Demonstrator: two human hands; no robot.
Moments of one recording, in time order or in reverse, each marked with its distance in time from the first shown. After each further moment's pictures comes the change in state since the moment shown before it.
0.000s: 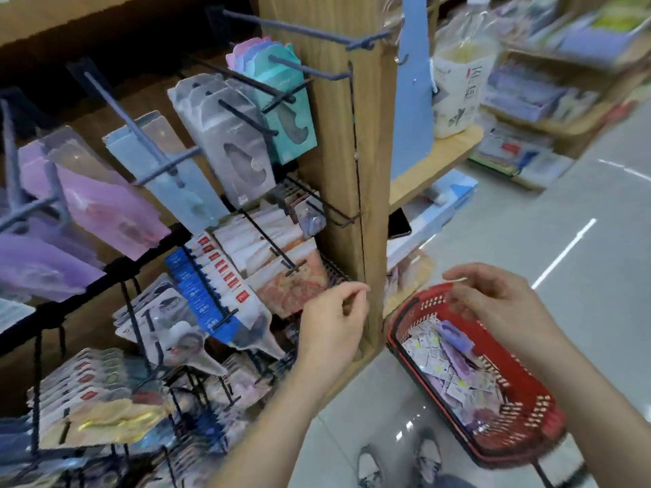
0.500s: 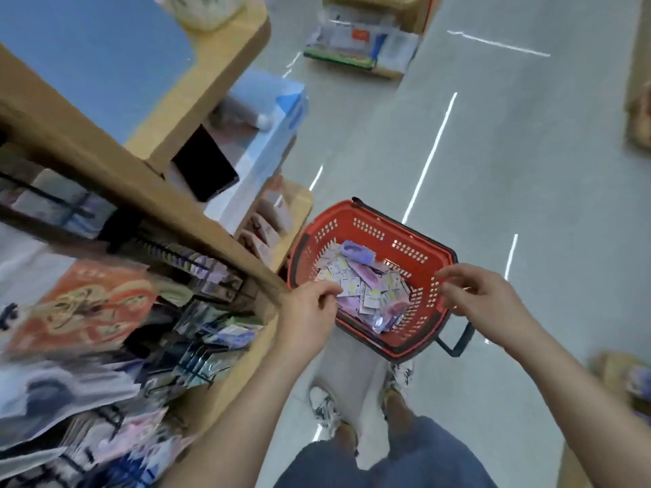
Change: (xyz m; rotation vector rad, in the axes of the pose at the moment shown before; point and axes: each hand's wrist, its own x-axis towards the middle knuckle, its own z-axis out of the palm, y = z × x) left_hand 0.003 -0.028 0.215 0.150 -0.532 0.045; right_hand -0.044 0.182 -0.137 -0.209 0.283 0.448
